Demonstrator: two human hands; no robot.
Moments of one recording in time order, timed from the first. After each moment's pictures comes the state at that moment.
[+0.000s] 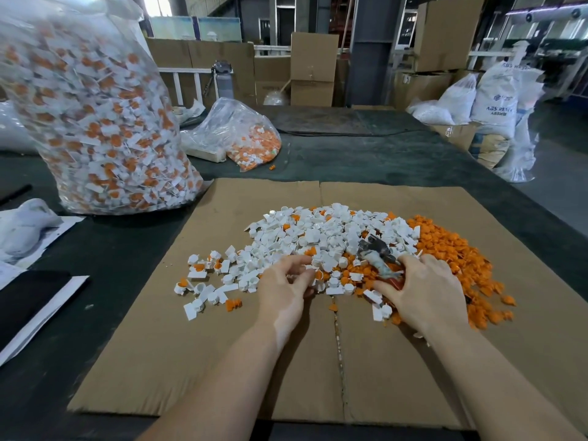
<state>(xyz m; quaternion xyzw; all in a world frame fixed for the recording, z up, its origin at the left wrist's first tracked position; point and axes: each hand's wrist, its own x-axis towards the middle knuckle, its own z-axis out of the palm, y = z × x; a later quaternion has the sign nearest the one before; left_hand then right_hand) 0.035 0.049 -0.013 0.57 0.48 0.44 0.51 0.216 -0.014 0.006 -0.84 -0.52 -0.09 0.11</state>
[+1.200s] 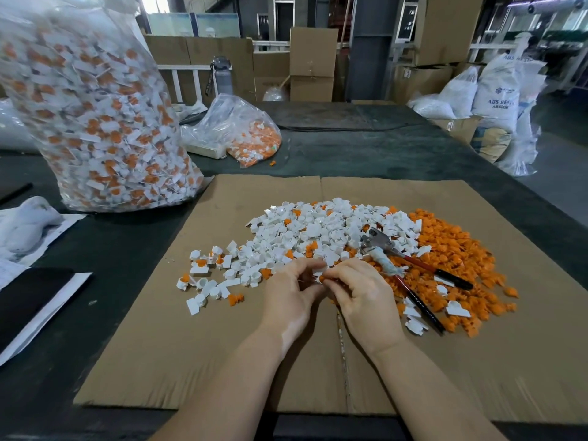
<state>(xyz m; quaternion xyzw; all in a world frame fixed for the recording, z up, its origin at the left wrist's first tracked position) 0.031 0.040 -0.019 0.69 0.45 0.40 0.40 0.148 -0.011 -0.015 -0.61 -0.67 -0.03 0.42</state>
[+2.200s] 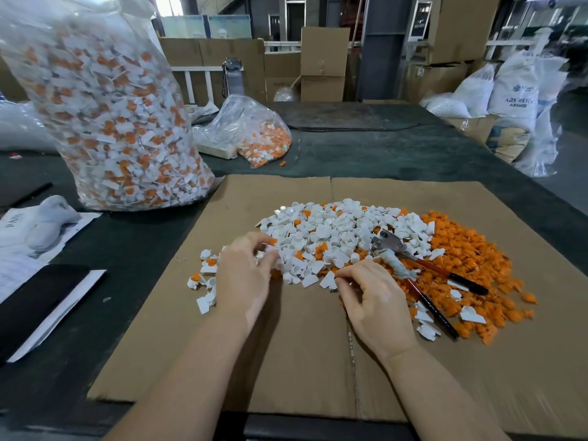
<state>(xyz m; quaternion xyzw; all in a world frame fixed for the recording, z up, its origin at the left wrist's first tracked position) -0.016 0.067 0.004 0.65 0.54 0.47 0.25 0.150 -0.009 -0.020 -0.61 -0.67 -0.06 0.43</state>
